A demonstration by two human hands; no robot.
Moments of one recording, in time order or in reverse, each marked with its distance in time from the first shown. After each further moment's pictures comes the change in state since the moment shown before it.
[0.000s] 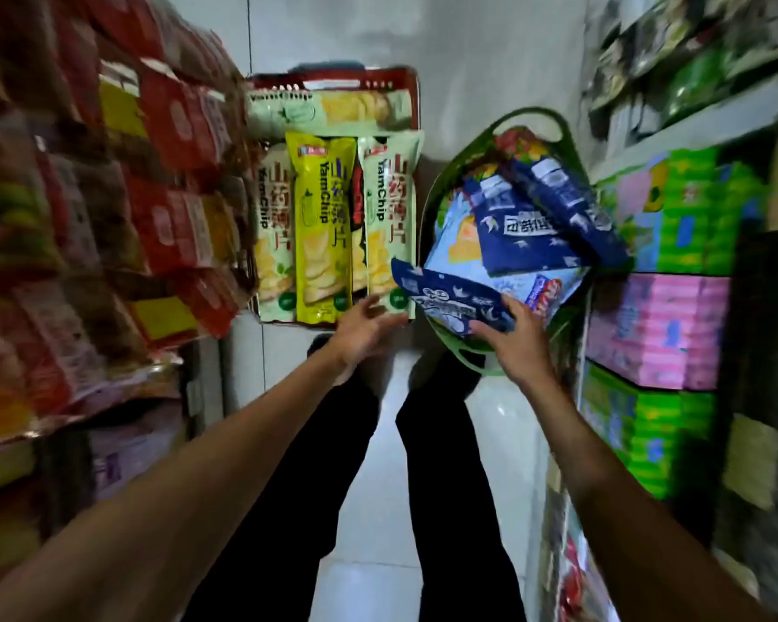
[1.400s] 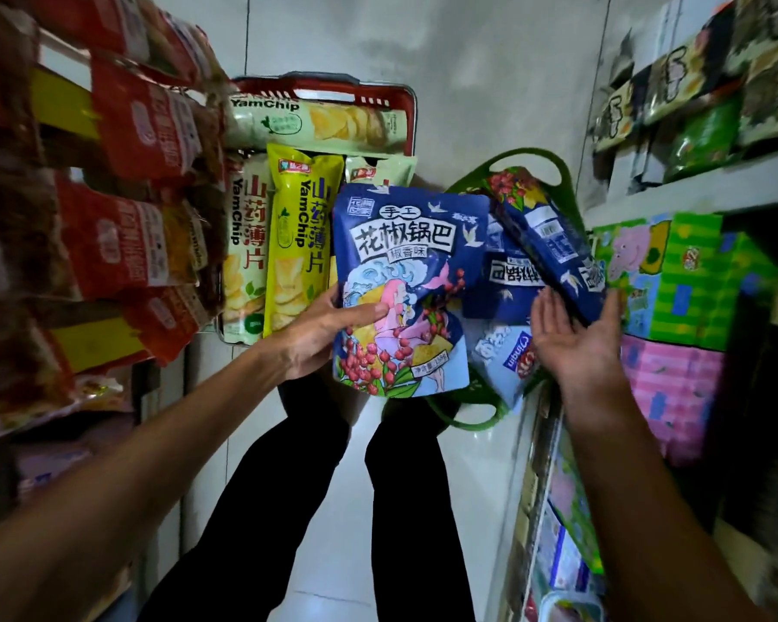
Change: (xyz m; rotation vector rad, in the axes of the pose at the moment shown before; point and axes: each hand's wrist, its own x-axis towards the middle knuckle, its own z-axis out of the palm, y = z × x) left_hand 0.025 0.057 -0.008 -0.173 -0.277 0.079; right_hand 0.066 -0.078 -0.090 1.553 0.307 0.625
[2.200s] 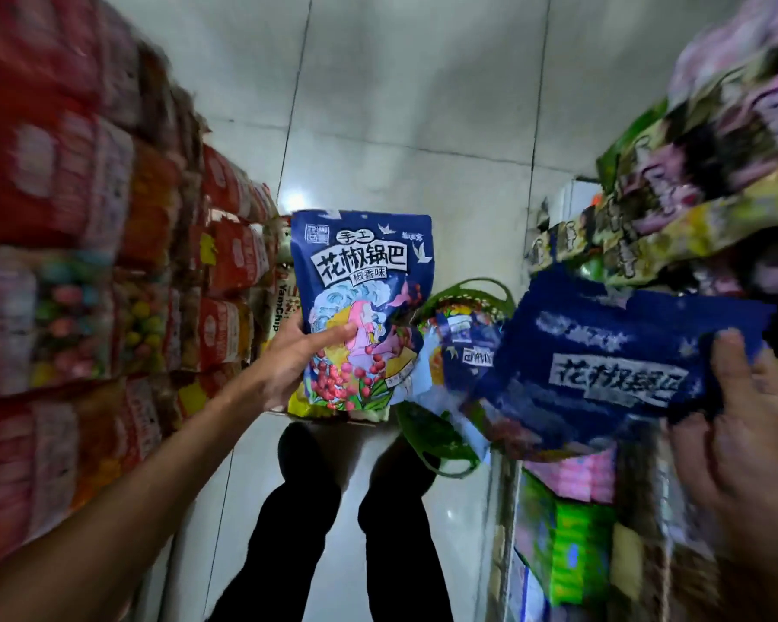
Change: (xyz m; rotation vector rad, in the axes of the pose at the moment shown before) left_hand -0.145 0.121 -0.015 -0.074 0.103 0.234; right_hand -0.293 -0.071 0.055 -0.667 -0.531 -0.820
